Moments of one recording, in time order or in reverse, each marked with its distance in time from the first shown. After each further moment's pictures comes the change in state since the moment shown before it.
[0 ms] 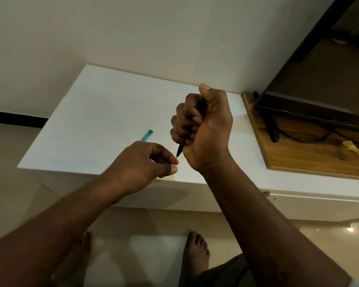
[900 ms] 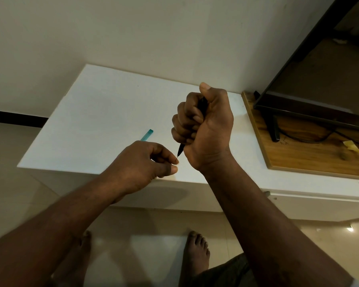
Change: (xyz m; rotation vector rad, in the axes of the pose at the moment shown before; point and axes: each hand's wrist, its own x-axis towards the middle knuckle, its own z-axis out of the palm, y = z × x) left_hand 0.001 0.000 0.000 0.015 0.004 -0.008; right_hand 0.000 0.000 -0.001 -0.001 0.014 -0.016
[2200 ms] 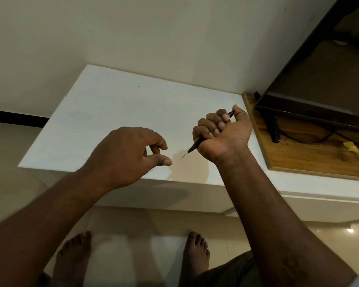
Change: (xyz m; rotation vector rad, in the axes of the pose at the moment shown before) left_hand -0.002 0.009 -0.031 0.506 0.162 0.340; right_hand 0.018 -0.003 -0.058 0.603 0.460 0.270
